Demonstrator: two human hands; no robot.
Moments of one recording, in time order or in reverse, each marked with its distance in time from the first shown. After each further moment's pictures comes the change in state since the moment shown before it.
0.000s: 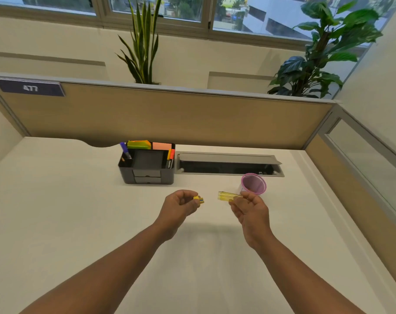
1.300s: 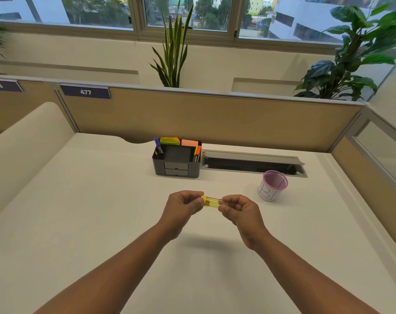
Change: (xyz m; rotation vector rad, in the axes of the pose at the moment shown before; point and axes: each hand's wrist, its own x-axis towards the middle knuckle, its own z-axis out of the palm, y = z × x) left_hand -0.083 0.017 -0.040 -0.005 0.138 0.035; right_hand -0.076 0.019 0.043 -0.255 -0.387 -0.011
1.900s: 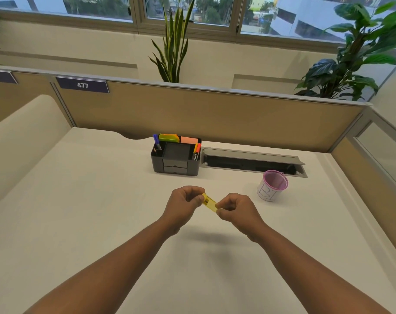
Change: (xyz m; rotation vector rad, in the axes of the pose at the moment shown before) left_hand 0.022 -0.010 0.002 0.205 0.007 0.080; right_hand 0.025 0.000 -0.005 -0.577 -0.088 -0.007
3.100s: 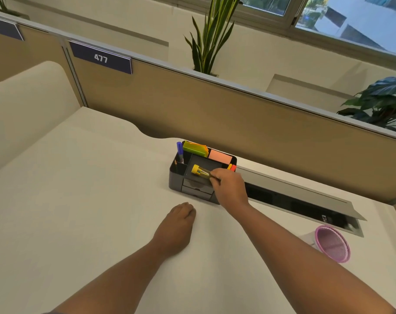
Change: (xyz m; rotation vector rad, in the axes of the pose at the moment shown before) left_hand 0.135 -0.122 -0.073 1.176 -0.002 0.423; right_hand 0.242 -0.064 0.100 -0.568 0.150 -0.532
